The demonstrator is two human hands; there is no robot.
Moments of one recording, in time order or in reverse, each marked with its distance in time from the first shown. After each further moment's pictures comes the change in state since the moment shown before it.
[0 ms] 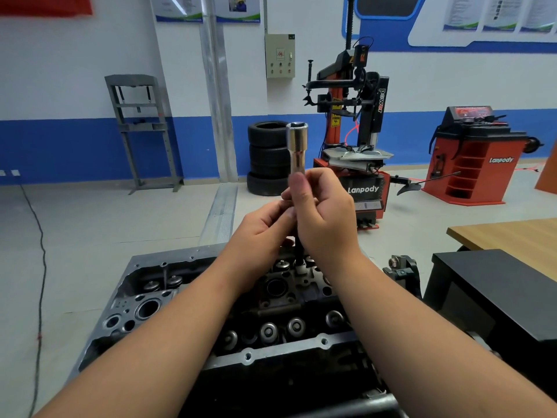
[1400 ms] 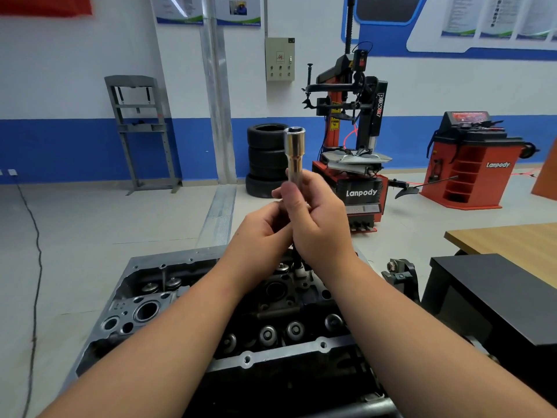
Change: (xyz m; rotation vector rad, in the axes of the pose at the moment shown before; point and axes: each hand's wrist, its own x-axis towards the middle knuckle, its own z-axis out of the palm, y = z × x) left_hand 0.000 0.004 0.001 0.092 0.054 0.042; right_hand -0.002 0.000 0.003 0.095 -0.106 0.014
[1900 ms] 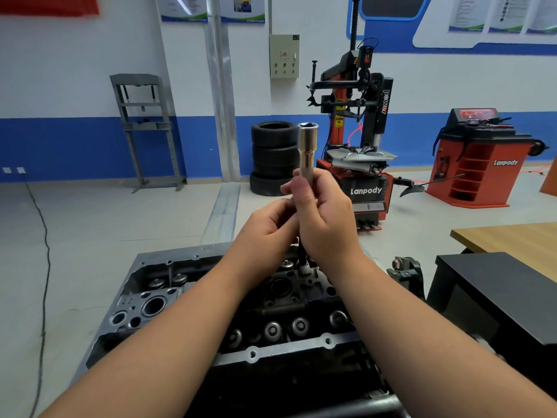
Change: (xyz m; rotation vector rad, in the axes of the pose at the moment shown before) left_hand 0.000 -0.001 -0.001 0.012 -0.026 0.015; right_hand 0.000 -0.002 0.000 -0.052 0.039 0.007
